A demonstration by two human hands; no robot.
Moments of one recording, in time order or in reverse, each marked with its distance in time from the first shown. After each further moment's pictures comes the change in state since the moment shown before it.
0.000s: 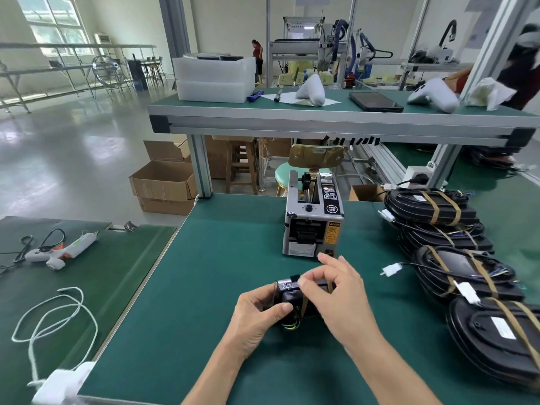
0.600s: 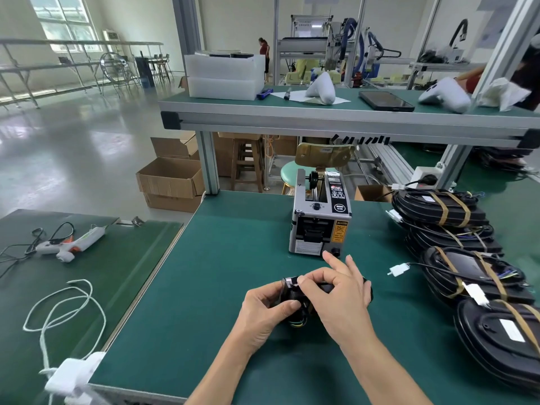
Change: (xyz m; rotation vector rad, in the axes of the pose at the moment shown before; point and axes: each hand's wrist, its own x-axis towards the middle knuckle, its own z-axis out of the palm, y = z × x) left_hand -0.002 -0.003 -0.002 -0.009 0.014 -0.002; right_hand -0.004 -0.001 0.018 -0.036 0.036 0.024
